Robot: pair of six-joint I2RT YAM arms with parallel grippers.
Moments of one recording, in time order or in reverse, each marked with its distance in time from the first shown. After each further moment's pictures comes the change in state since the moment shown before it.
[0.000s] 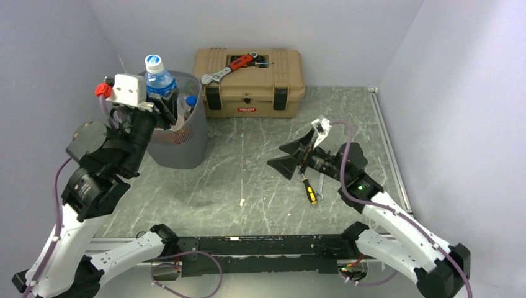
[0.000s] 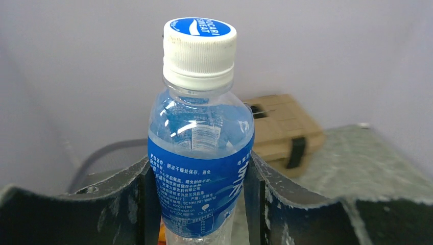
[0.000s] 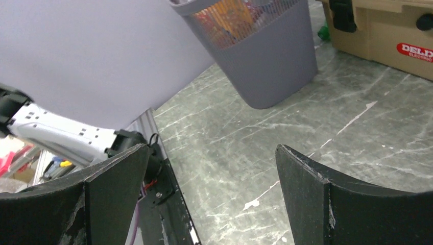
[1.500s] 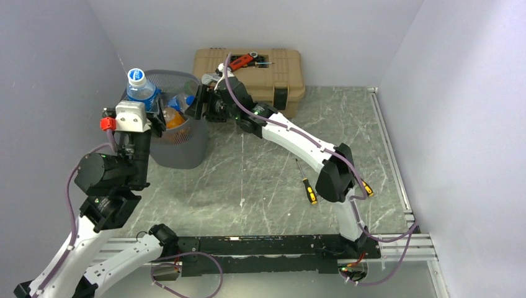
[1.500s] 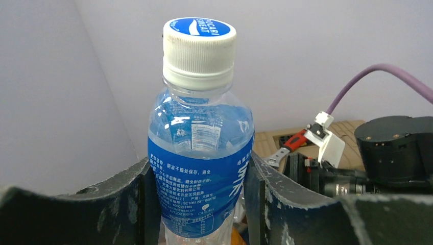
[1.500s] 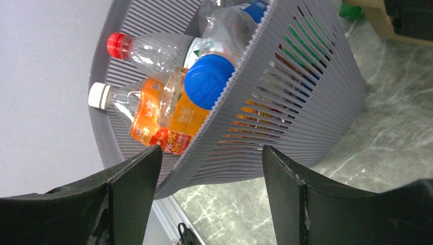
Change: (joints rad) left arm 0.001 -0.177 -0.344 0.396 -0.198 0.331; right arm 0.271 1.273 1.408 -0.500 0.391 0.293
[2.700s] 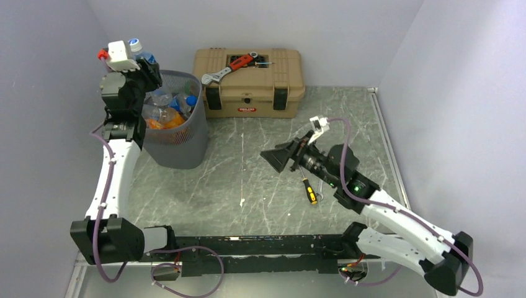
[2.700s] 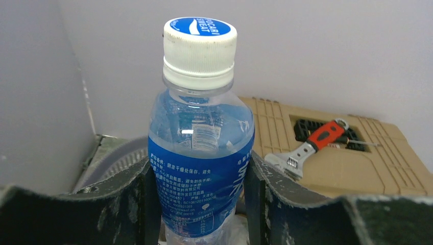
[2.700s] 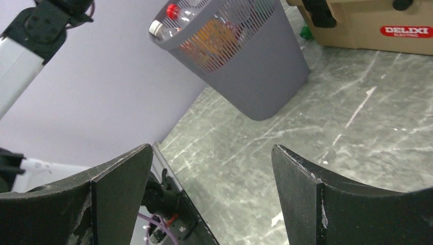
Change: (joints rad) left arm 0.748 0.567 0.190 0.005 0.578 -0.609; right arm -0.084 -1.157 -1.270 0.440 -0.010 -0.125
